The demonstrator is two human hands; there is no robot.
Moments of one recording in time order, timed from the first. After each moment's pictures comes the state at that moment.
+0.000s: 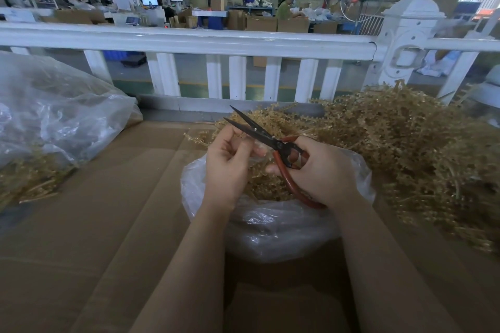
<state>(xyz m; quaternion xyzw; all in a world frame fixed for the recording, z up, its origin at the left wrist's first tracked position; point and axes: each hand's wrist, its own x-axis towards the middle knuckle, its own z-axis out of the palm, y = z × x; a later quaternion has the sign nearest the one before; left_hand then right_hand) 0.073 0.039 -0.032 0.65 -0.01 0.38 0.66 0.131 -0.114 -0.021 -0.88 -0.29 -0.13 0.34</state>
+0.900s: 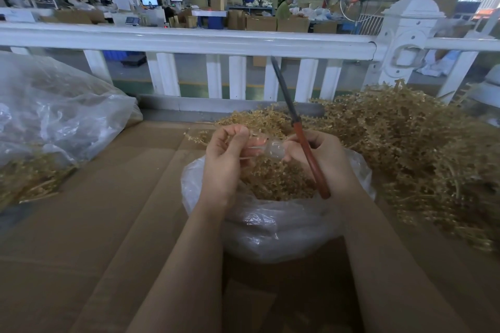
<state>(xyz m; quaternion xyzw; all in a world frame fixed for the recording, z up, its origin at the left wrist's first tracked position) 0.071 0.045 -0.027 0.58 0.07 0.27 0.77 0.141 -0.108 -0.013 -0.75 -0.21 0.02 0.63</state>
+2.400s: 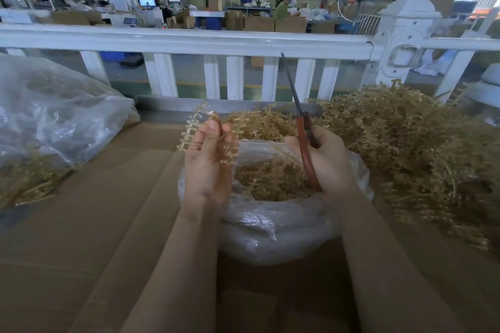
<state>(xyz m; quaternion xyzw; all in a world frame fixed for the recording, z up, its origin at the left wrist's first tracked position) 0.067 0.056 -0.024 0.31 -0.03 0.28 0.91 0.144 -0.110 -0.020 -0.73 -0.20 -0.03 0.65</state>
